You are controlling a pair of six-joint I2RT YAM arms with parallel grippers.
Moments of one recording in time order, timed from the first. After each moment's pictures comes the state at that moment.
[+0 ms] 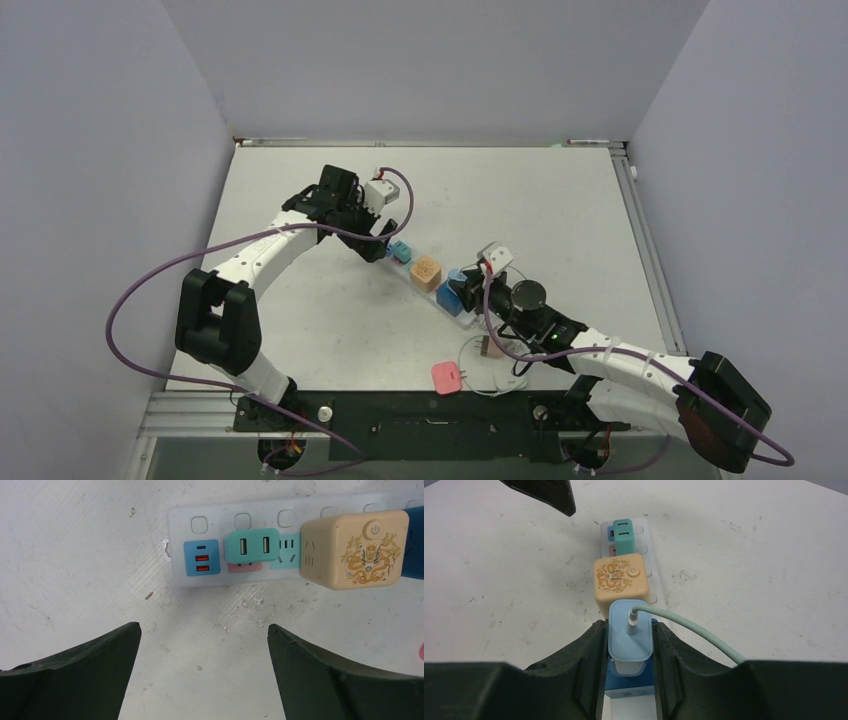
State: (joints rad) left arm -0.38 1.60 1.24 -0.60 0.27 0.31; right arm 0.83 1.01 0.33 0.51 0.08 0.07
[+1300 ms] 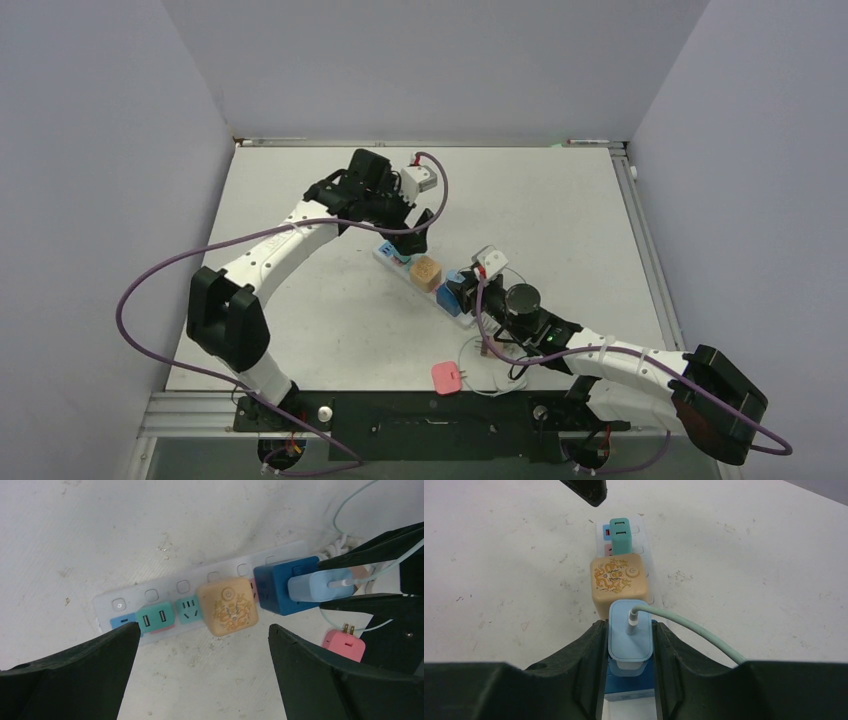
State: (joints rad) left arm -0.52 1.63 1.44 -0.66 0.43 0.21; right arm 0.88 1.05 0.32 0.54 0.15 0.03
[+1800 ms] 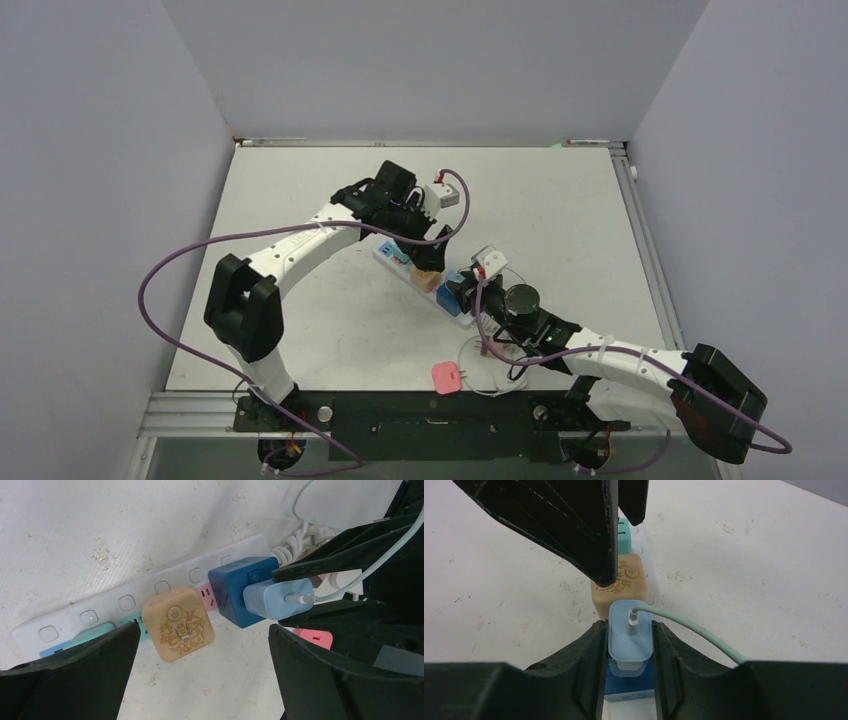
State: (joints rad) left arm -0.63 1.73 1.47 -0.67 0.49 0.16; right arm 0.89 1.05 0.32 0.54 0.16 0.04
